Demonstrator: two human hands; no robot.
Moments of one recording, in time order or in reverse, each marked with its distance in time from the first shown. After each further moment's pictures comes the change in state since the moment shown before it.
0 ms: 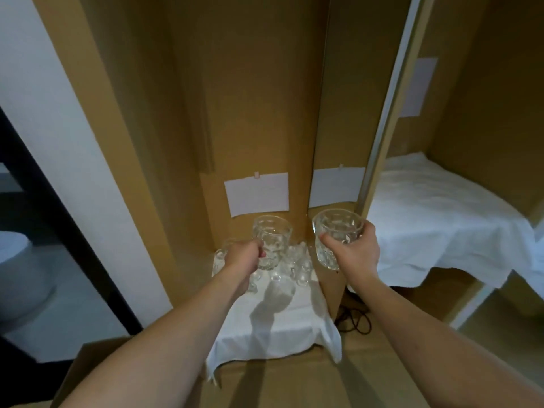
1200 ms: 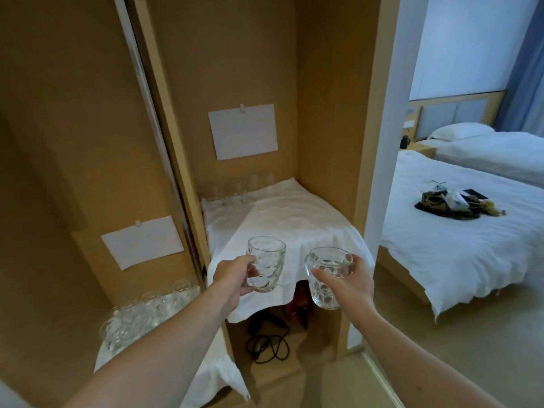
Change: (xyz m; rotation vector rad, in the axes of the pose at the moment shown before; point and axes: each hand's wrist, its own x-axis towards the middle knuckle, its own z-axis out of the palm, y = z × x) left_hand -0.160 0.025 0.372 0.006 -0.154 0.014; right_hand 0.102 0.115 -0.384 0.047 0.122 0.154
